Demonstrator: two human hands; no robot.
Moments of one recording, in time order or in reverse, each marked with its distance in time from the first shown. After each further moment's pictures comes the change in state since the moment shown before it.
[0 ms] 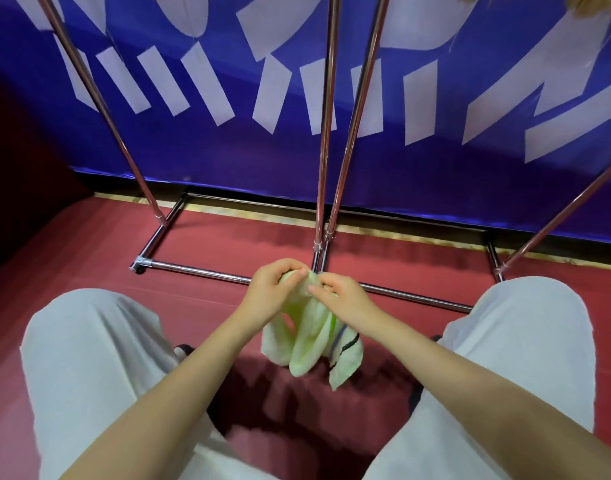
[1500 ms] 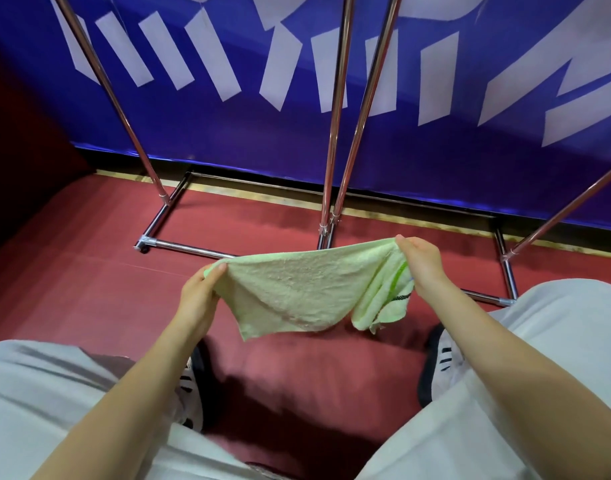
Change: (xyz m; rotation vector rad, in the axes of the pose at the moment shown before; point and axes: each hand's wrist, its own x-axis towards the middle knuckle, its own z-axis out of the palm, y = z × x) left_hand -0.041 -0.098 -0.075 -0.635 0.322 -0.485; right_hand 0.010 0.049 -0.076 0.306 0.567 0.505
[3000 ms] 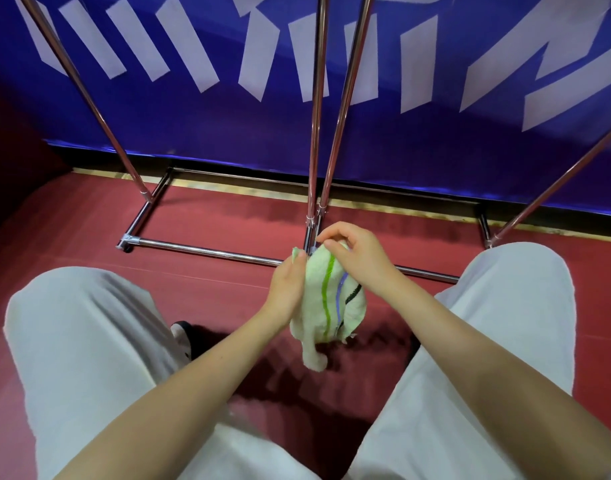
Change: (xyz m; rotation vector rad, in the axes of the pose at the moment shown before) left_hand -0.051 -0.007 0.158 0.402 -0.153 0.087; right_hand -0.058 -0.028 0.038 -0.238 -0.391 -0.599
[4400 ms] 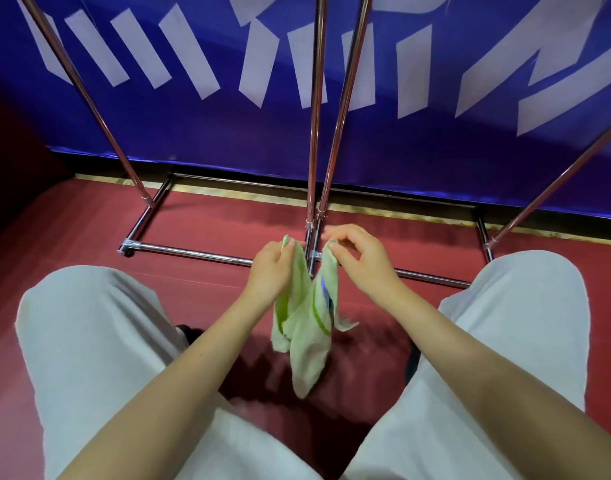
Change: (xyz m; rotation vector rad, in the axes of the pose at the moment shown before) left_hand 0.021 0.010 -0.030 0.268 0.009 0.152; right_hand -0.018 -0.009 -0.002 0.020 0.119 -0.099
